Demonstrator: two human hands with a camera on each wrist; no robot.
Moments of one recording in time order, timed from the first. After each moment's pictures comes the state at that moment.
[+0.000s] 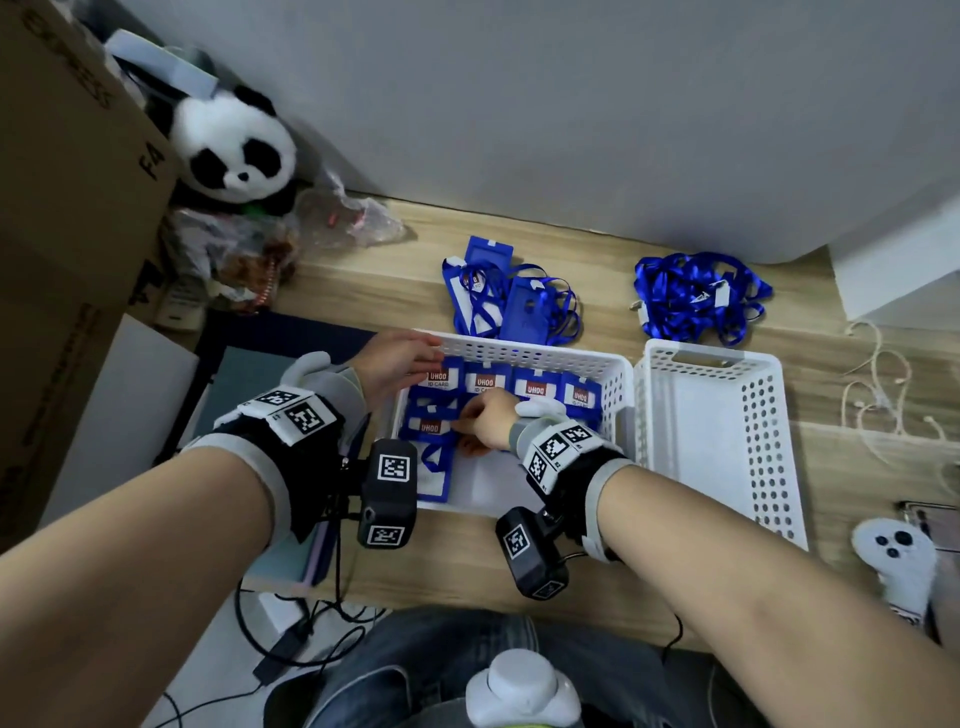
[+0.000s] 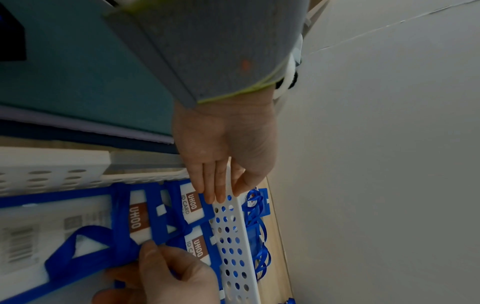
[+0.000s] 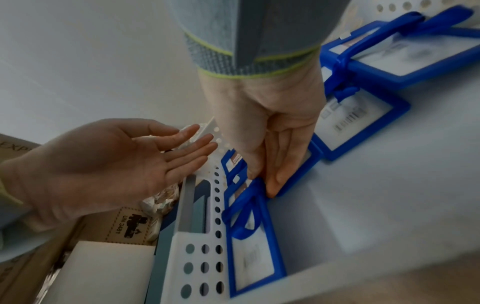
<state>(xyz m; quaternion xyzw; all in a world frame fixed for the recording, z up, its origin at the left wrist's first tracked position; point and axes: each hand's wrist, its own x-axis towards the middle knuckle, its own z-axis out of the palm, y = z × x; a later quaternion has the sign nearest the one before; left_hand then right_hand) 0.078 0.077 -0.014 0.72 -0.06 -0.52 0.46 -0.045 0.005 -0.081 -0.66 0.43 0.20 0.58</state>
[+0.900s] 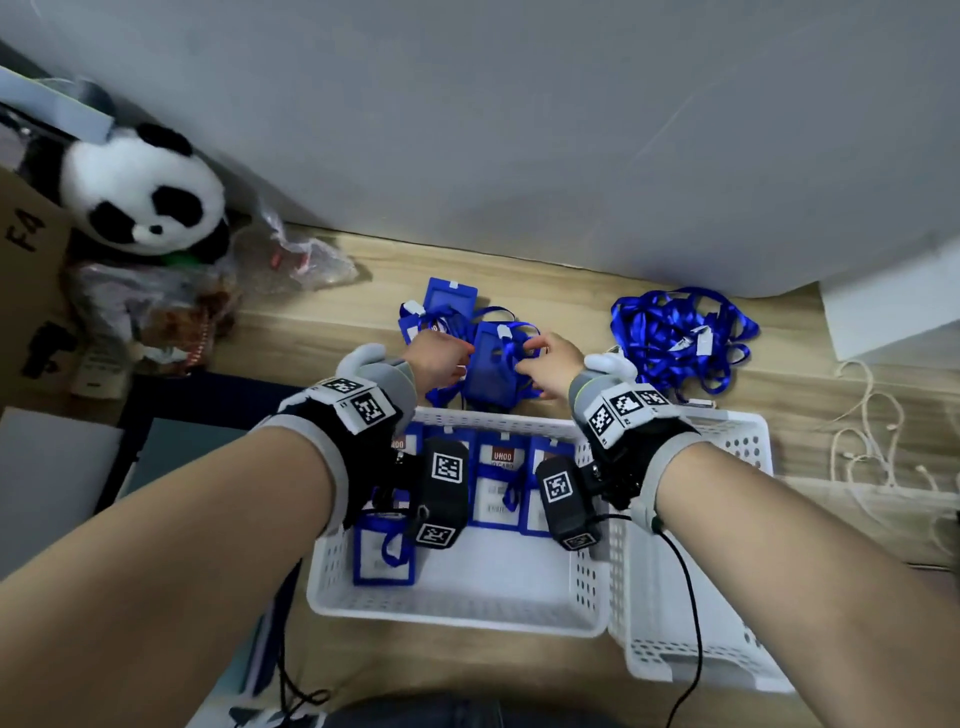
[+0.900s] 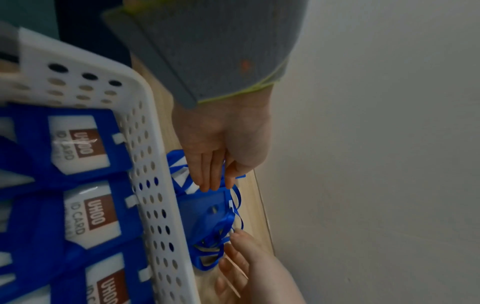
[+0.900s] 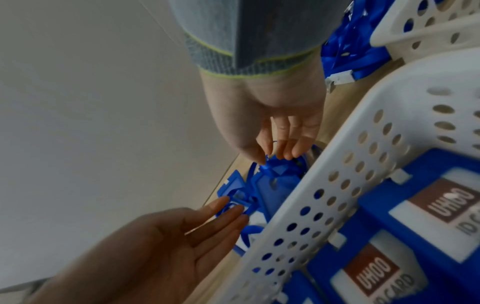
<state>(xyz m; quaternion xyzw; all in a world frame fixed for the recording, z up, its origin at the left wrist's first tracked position) 0.084 -0.059 -0.032 0.76 -0.08 -0.54 0.37 -0.027 -0.159 -0.064 -0.66 0.55 0.10 0.50</state>
